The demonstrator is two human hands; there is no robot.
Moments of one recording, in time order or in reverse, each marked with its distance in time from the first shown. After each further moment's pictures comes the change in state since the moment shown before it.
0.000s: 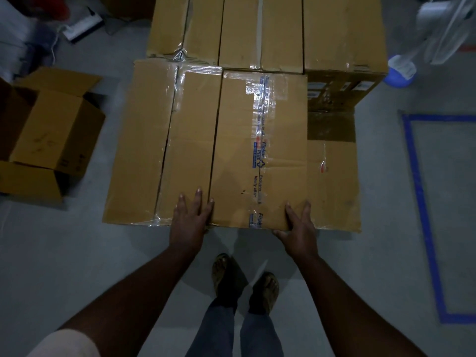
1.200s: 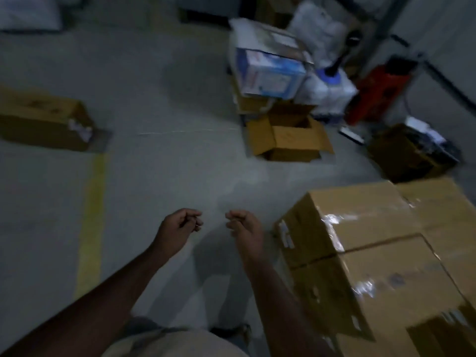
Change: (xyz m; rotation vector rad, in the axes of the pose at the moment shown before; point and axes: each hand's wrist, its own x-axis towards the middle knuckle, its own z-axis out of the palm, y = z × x) left_hand -0.640 -0.009 0.042 -1.683 1.100 -1.010; right_hand -0.519 -0.187 0.110 0.287 -0.873 -0.772
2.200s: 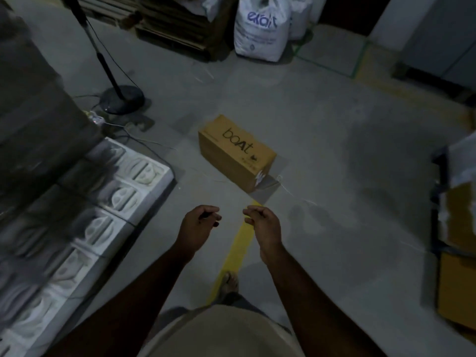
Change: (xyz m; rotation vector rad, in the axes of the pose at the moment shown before) left_hand 0.270 -0.017 -0.707 -0.126 0.713 -0.160; right_hand 0.246 -0.149 0.819 -0.135 -0.597 0.188
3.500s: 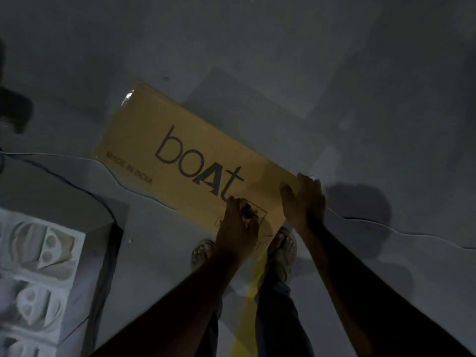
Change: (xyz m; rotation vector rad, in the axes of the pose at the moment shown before) left_hand 0.744 -0.202 0.303 0.555 -0.317 -0.397; right_hand 0.857 0.083 -0.020 -0.957 0.194 0.137
